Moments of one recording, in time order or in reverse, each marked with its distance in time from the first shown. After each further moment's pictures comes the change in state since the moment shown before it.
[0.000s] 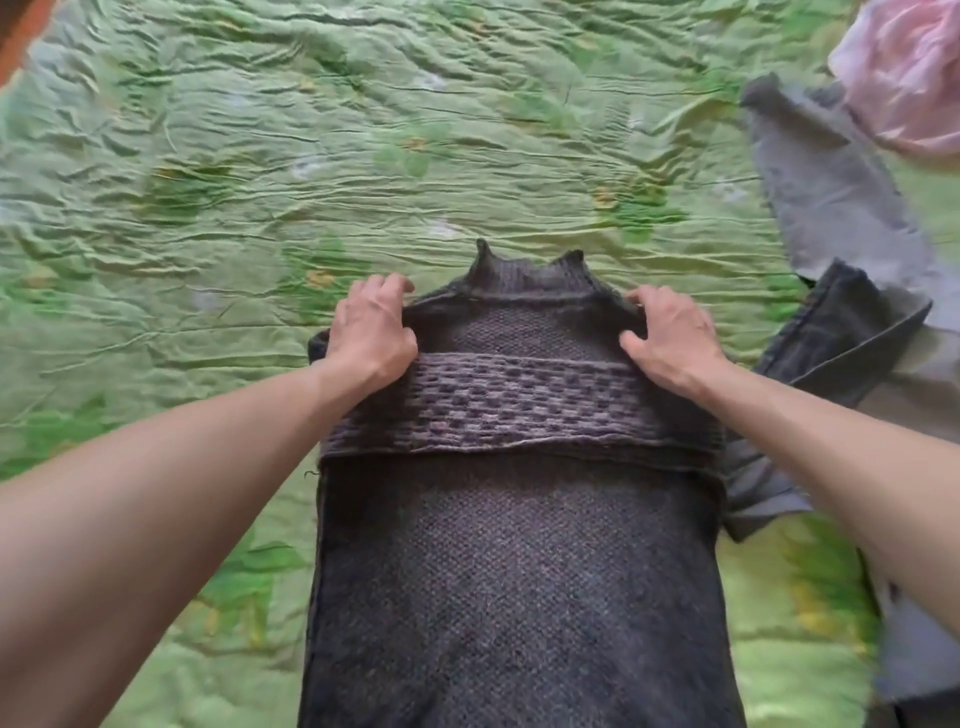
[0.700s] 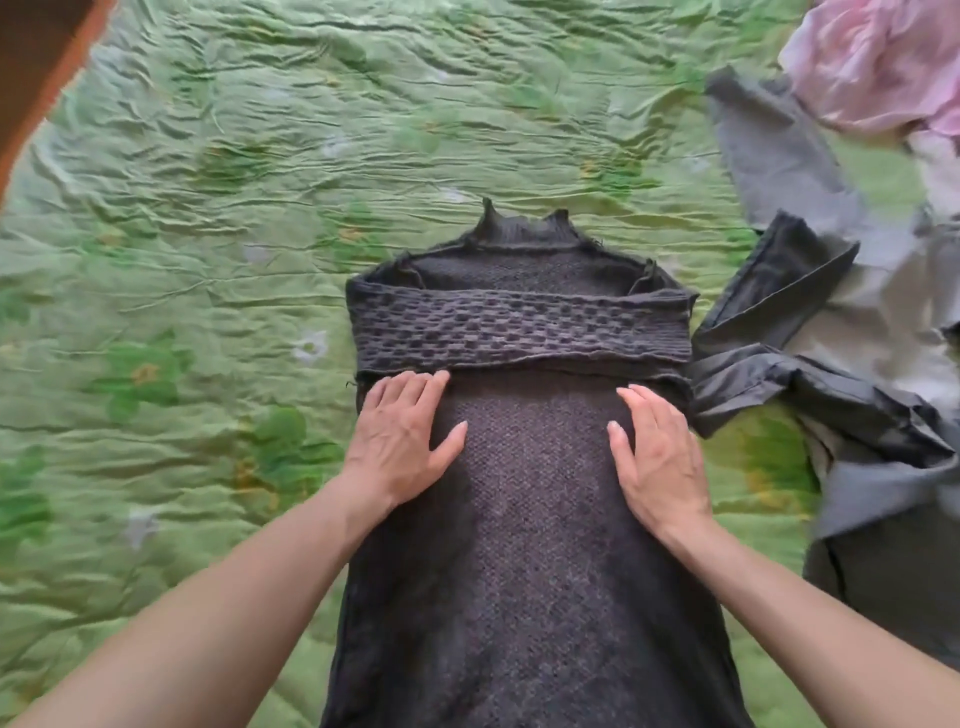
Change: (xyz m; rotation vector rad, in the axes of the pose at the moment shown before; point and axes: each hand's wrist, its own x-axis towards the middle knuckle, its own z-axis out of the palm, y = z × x) left_hand -0.210 -0.028 0.050 0.152 0.093 0.330; right_hand -0.241 0.001 0.090 0.125 0.325 -0.033
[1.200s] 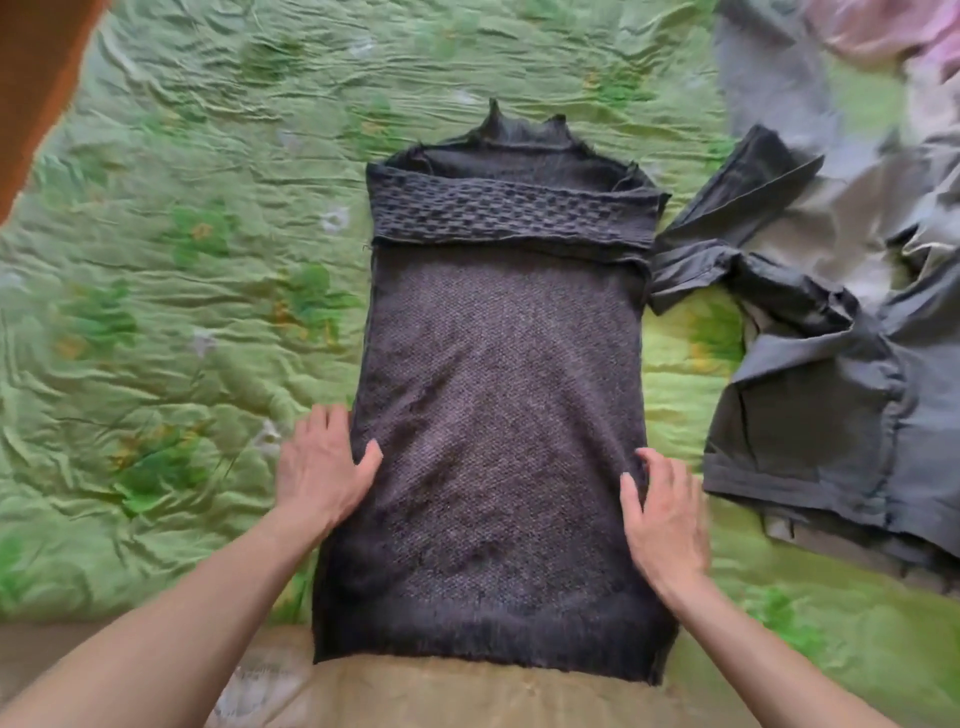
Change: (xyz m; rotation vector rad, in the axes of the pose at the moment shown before) left_hand -0.234 0.047 -0.034 0.031 -0.160 -0.522; right_hand -0.233 0.045 -0.068 -0.024 -0.103 0.180
